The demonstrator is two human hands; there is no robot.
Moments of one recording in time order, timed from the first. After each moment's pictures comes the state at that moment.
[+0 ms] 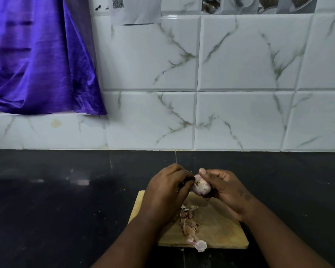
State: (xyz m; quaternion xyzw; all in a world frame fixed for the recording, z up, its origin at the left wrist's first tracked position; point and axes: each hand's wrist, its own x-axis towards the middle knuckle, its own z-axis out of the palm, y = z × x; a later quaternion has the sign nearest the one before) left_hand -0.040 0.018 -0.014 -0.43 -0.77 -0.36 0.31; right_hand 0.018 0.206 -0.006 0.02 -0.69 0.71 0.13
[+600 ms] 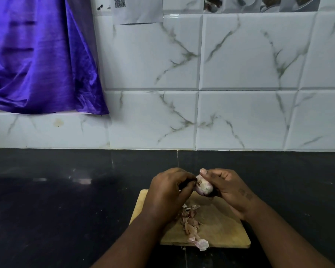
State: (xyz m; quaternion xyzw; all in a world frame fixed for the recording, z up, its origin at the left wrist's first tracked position) left_hand -0.042 0.019 -0.017 -0.42 -0.76 -0.40 0.29; right_hand 0.018 0.204 -0.006 0.01 -0.71 0.68 0.15
